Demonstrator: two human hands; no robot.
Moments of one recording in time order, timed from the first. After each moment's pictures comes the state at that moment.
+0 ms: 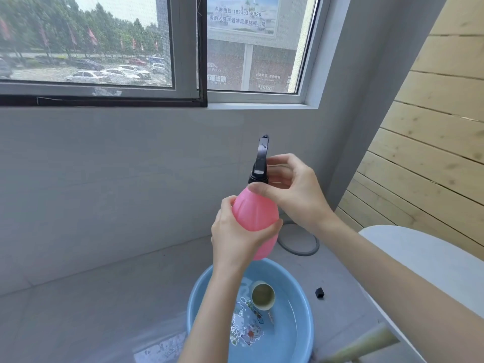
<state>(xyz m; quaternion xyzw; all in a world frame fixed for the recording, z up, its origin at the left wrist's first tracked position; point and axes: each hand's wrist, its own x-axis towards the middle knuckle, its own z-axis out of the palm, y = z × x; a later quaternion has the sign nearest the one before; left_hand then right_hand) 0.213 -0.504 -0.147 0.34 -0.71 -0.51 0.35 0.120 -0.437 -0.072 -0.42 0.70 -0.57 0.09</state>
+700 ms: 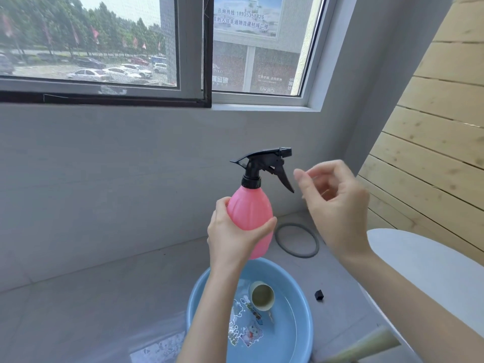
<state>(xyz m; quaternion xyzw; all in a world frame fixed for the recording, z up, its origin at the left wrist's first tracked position) 0.219 -0.511 -0.150 0.36 -0.69 -0.51 0.36 0.136 -0.403 -0.076 -0.38 0.70 -0.58 -0.18</state>
